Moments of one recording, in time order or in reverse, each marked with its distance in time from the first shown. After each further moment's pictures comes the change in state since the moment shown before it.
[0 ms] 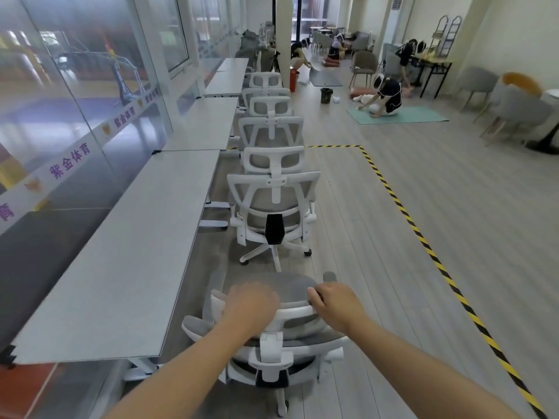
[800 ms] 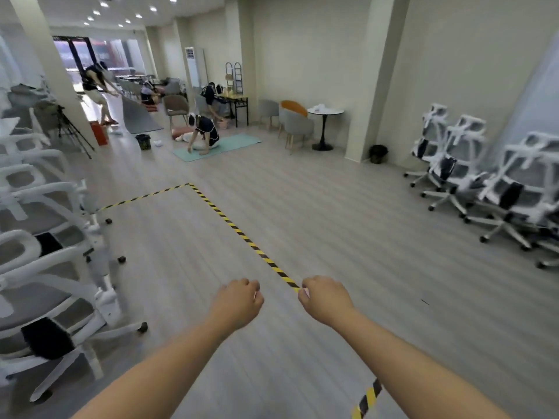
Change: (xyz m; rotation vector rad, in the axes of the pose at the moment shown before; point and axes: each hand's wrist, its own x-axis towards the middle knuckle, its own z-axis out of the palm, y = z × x) left_hand 0.146 0.631 0.016 0.014 -0.128 0.587; right_hand -0.271 0.491 -0.251 -0.199 0.177 0.663
